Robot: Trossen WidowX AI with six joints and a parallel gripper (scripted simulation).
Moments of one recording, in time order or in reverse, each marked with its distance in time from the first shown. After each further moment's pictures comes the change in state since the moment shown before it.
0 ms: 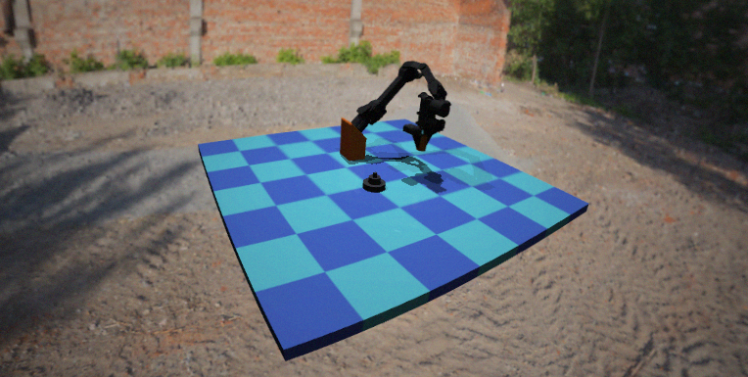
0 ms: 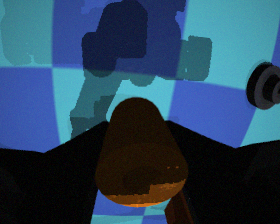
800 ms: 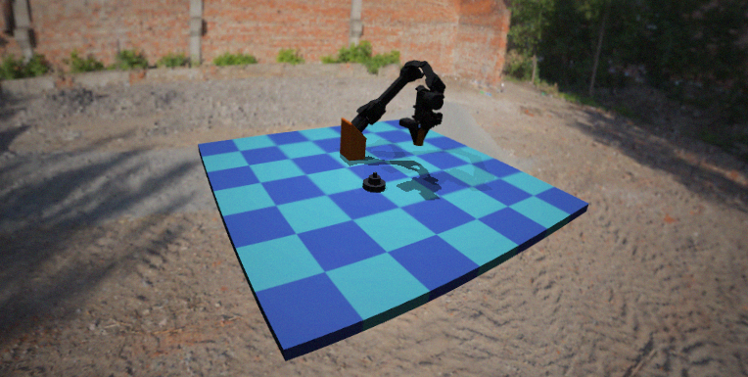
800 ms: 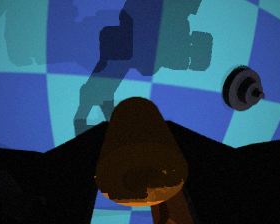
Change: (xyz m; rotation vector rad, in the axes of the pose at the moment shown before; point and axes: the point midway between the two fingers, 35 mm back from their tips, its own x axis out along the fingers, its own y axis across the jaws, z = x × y) arm -0.031 -0.033 0.009 -0.008 -0.017 0.006
